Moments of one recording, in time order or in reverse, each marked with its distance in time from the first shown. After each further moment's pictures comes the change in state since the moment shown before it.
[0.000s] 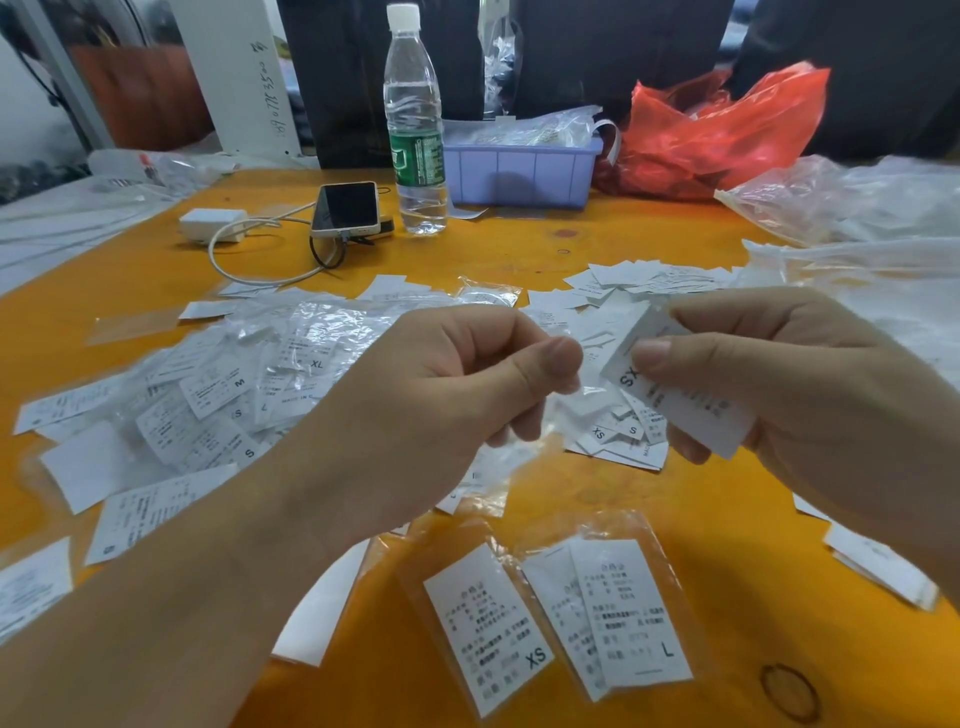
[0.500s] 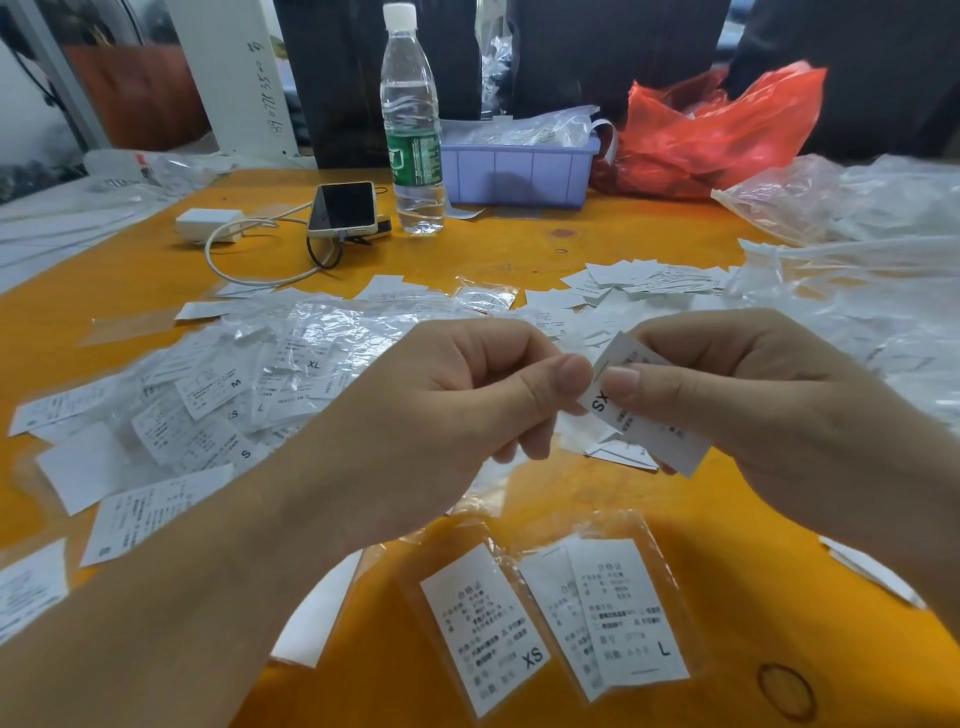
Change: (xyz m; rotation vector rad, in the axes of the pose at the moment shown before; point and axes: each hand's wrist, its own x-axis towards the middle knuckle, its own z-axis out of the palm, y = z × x) left_hand 0.000 0.000 0.003 -0.010 -0.099 -0.028; right_hand -0.002 0.004 0.006 -0.114 -0.078 -0.029
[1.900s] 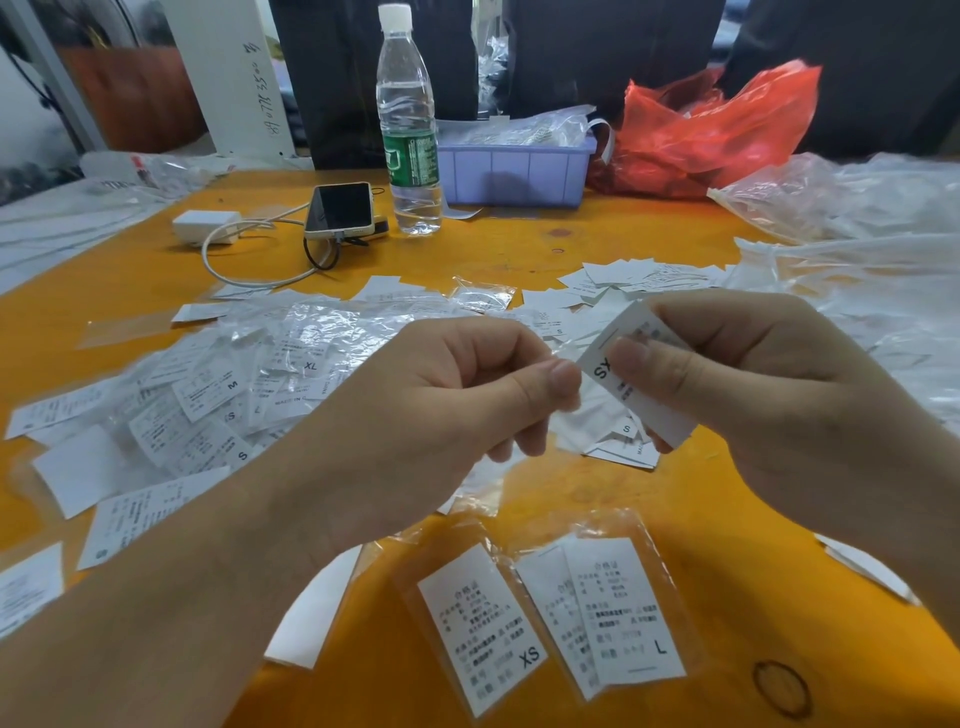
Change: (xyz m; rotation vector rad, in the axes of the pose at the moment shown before) left_hand -0.001 -0.001 -0.002 0.007 0.011 -0.026; right_hand -0.002 0.003 -0.002 -0.087 0.134 -0.095
